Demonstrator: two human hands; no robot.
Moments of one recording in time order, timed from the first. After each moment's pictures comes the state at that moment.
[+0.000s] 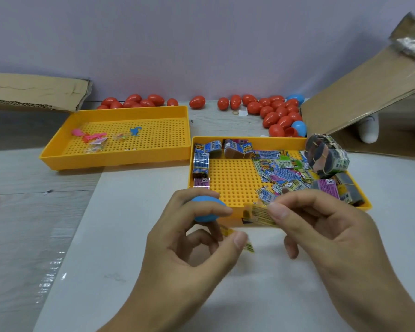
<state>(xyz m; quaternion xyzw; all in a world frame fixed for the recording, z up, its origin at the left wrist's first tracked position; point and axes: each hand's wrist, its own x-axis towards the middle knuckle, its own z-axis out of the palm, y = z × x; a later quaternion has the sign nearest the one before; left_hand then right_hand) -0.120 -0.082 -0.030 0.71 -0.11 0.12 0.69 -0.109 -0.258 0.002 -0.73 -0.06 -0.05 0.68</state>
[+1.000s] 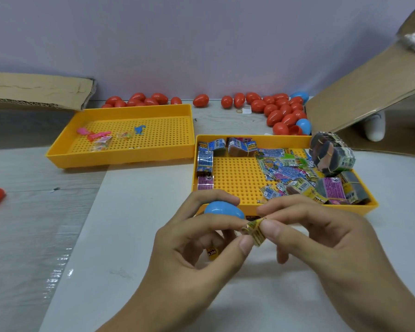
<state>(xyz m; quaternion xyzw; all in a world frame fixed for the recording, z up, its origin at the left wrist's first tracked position) -0.120 -0.081 -0.031 0.69 -0.15 0.12 0.69 -0.112 -0.257 -0.002 -0.72 -0.11 0.00 0.69</state>
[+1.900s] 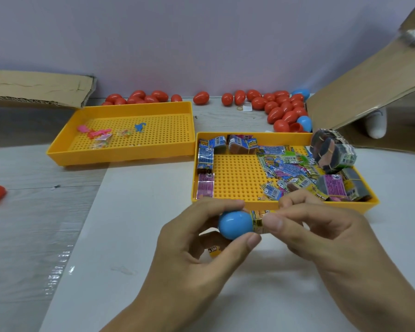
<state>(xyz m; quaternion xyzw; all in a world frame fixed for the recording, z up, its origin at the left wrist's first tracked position) -0.122 -0.083 -0.041 0.71 -0.15 0.14 0.68 -0.111 -0.257 -0.003 -0.73 -0.07 0.03 0.68</state>
